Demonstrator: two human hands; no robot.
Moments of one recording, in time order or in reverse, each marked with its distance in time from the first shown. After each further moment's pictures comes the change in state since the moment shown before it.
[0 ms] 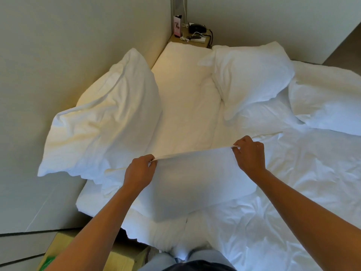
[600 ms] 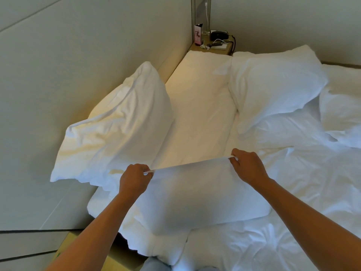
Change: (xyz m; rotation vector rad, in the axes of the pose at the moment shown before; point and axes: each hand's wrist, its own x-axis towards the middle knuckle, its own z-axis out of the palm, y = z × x) left_hand 0.035 0.015 0.010 0.188 0.142 -0.181; right_hand 0.065 0.023 0.015 0.207 -0.212 -0.208
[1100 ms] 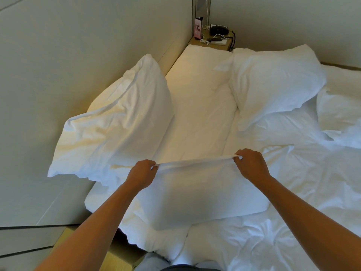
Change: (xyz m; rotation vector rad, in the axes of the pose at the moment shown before) left_hand 0.022 -0.005 0.006 -0.050 -0.222 0.101; right_hand 0.003 -0.013 0.003 -0.049 -0.018 0.128
